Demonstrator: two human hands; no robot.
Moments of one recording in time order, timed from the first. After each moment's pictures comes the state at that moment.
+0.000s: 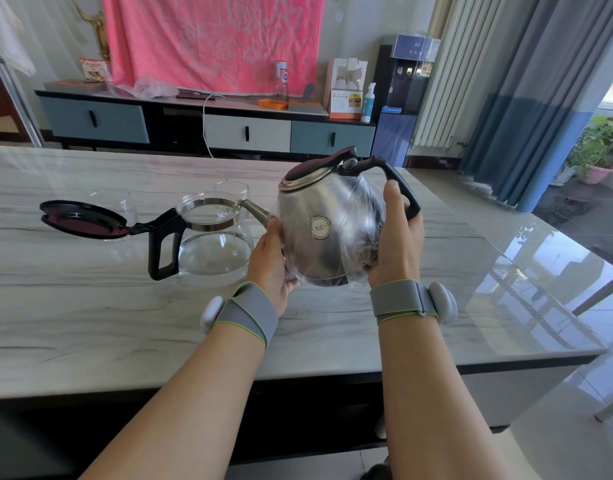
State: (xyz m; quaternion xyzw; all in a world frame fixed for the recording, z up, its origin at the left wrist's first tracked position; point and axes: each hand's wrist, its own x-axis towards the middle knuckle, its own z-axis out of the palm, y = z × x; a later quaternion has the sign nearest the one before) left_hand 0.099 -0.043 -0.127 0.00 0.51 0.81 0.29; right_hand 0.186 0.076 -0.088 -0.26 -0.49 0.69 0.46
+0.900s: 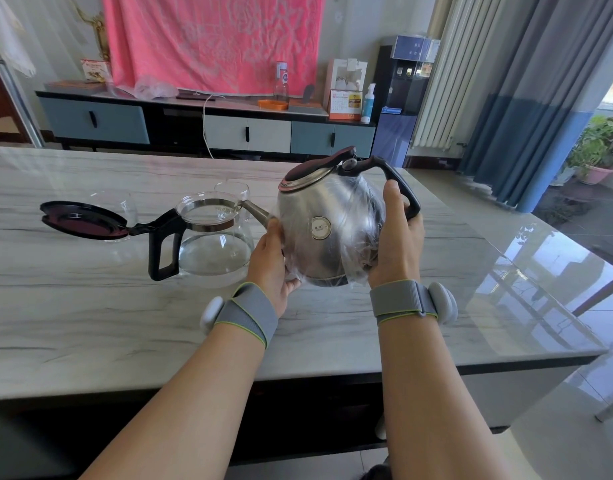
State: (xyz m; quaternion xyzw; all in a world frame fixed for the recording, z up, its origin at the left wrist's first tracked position) left_hand 0.096 -0.041 -0.129 0.00 0.51 0.81 0.29; right_hand 0.186 0.073 -0.087 -0.27 -0.49 0.70 0.45
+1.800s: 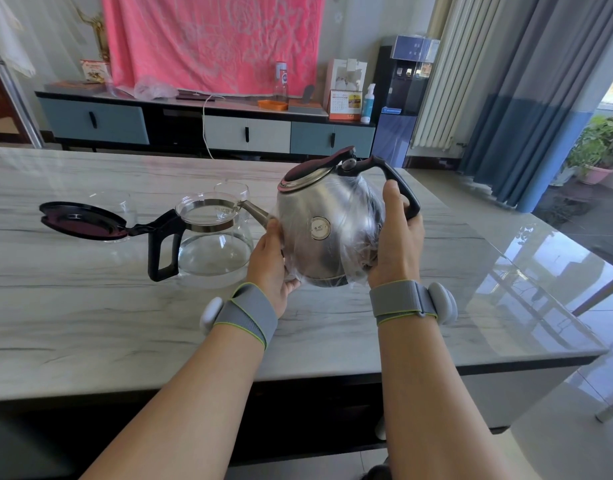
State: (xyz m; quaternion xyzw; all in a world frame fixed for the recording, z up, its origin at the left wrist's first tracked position) left_hand 0.096 -0.040 -0.129 0.01 0.51 0.81 0.29; right_hand 0.189 0.070 -0.082 -0.27 -0.49 0.70 0.45
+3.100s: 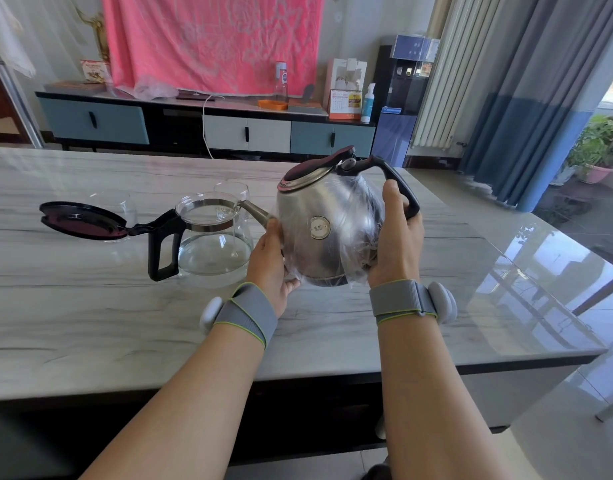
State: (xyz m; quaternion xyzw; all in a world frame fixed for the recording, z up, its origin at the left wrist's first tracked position) left_hand 0.097 -0.041 -0.130 0.00 0.52 0.81 0.28; right_hand 0.189 0.070 -0.082 -0.27 -0.49 0.70 0.45
